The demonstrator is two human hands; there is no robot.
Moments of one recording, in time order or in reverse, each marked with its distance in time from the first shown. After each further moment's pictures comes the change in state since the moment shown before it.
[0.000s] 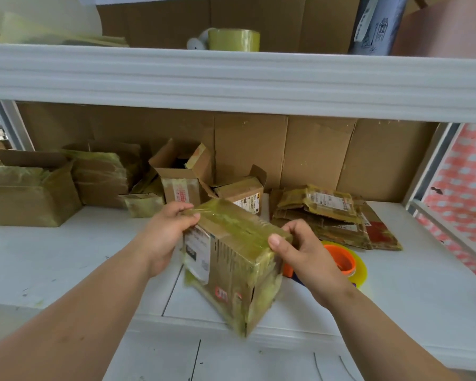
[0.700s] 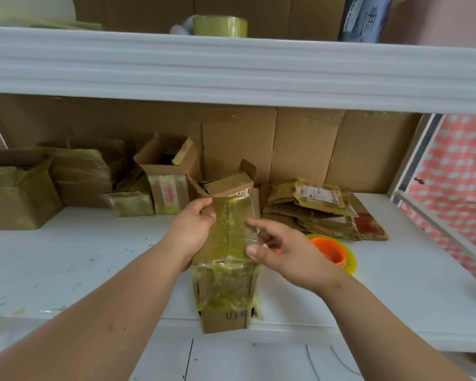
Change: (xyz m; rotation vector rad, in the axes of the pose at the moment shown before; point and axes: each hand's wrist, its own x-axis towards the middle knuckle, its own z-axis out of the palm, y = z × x) left_hand 0.021 -0.009 0.048 0.134 -0.030 0.092; right_hand 0.003 -0.009 0.001 -0.370 -0.184 -0.085
